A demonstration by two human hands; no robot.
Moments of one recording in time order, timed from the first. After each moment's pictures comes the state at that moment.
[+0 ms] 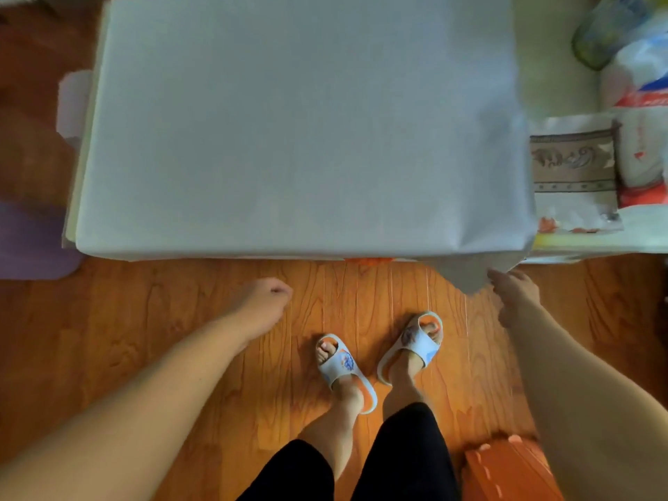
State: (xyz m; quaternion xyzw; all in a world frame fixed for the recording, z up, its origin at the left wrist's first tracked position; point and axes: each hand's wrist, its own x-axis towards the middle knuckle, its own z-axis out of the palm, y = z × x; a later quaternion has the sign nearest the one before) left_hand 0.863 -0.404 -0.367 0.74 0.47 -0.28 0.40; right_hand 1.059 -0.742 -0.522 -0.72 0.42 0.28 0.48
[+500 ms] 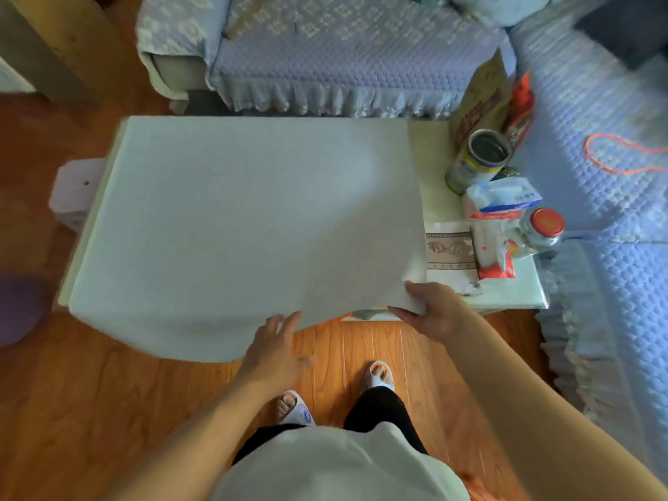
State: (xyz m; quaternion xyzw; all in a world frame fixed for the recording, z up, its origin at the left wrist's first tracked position) left_hand 0.865 -0.467 -0.264 0.89 0.25 -0.26 0.29; right_hand 1.061 -0.686 -0.230 -0.50 0.36 0.41 0.68
